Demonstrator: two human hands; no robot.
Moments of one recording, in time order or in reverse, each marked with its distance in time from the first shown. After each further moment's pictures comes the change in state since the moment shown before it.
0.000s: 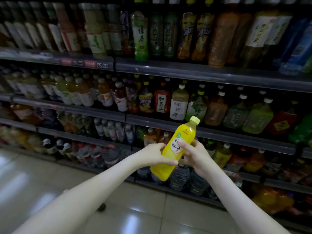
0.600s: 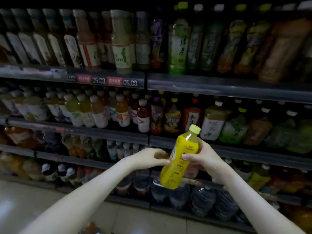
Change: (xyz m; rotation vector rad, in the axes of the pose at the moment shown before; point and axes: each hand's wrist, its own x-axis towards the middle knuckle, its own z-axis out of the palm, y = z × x) left_hand 0.065 -0.140 -0.184 0.097 -0.078 0.139; right_hand 0.139 -0.001 0.125 -0.305 -0.009 -0.126
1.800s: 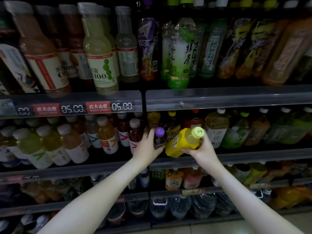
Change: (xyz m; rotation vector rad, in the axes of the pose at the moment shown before) left_hand 0.137 -0.042 -0.092 0.176 0.509 0.297; right_hand 0.121 -0.013 0.031 -0.305 0.546 -0.245
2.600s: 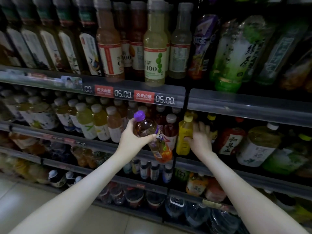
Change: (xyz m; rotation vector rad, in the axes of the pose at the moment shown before) left_hand -0.070 -0.029 -0.116 -0.485 0.359 -0.356; right_hand 0.065 -0.004 0.107 -0.920 -0.141 -0.228
